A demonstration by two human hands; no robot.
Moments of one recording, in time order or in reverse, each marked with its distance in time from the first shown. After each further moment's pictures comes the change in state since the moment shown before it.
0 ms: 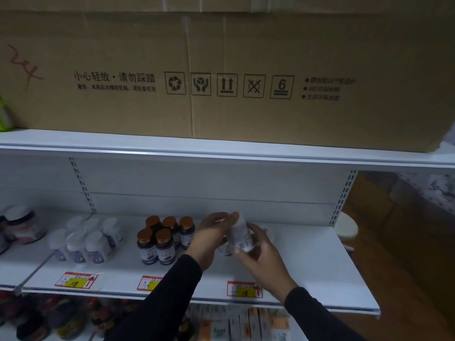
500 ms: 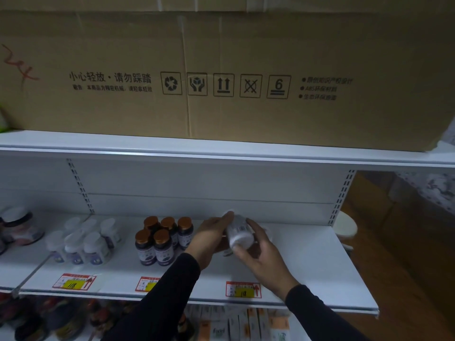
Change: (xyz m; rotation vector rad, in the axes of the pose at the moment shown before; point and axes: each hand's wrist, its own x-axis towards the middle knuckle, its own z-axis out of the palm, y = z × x) left_hand 0.003 -0.001 0.002 0.064 -0.037 -0.121; right_hand -0.001 -0.010 -0.007 0.038 -0.038 -0.027
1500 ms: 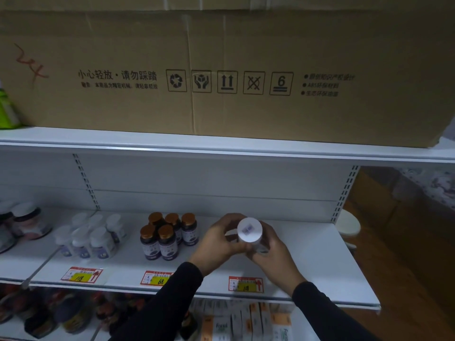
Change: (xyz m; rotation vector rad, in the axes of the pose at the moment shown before) left_hand -0.029 -0.012 -0.003 0.353 -0.182 0.455; right_hand -0.001 0.017 -0.010 -0.092 0.057 0.016
